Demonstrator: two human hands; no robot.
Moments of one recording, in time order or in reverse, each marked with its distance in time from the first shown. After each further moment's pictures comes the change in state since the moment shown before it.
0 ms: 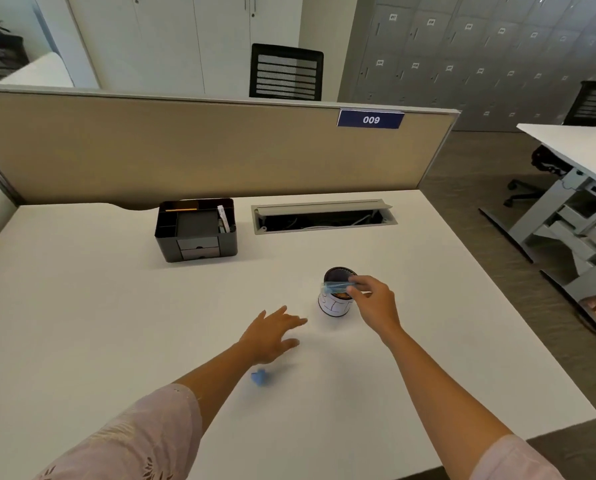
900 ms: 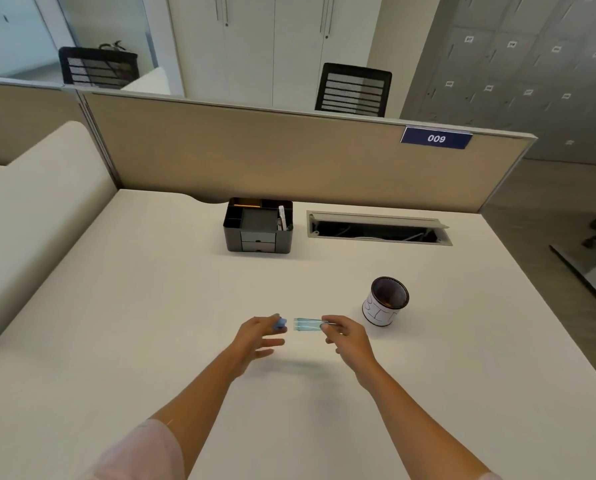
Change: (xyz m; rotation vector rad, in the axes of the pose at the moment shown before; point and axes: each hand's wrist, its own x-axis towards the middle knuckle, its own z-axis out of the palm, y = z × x) left_hand -0.115 -0.034 -0.016 -1.443 0.326 -0.644; right_hand -0.080 -0.009 0.101 0.232 -0.398 0.096
